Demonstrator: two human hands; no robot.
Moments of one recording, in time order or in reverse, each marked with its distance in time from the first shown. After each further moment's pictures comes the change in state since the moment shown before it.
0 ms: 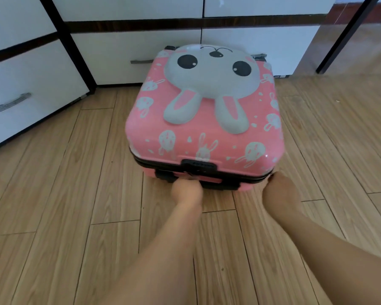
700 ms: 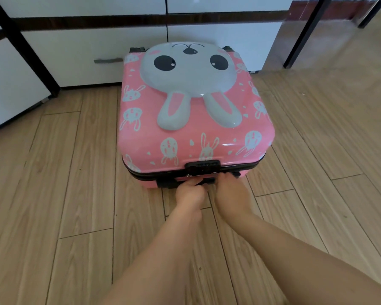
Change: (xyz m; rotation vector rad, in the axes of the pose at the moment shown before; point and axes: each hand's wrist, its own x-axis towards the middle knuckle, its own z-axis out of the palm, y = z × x) left_hand -0.015 -0.027 0.057 -0.087 -0.295 -0.055; right_hand -0.019 -0.016 0.017 -0.102 -0.056 -0.280
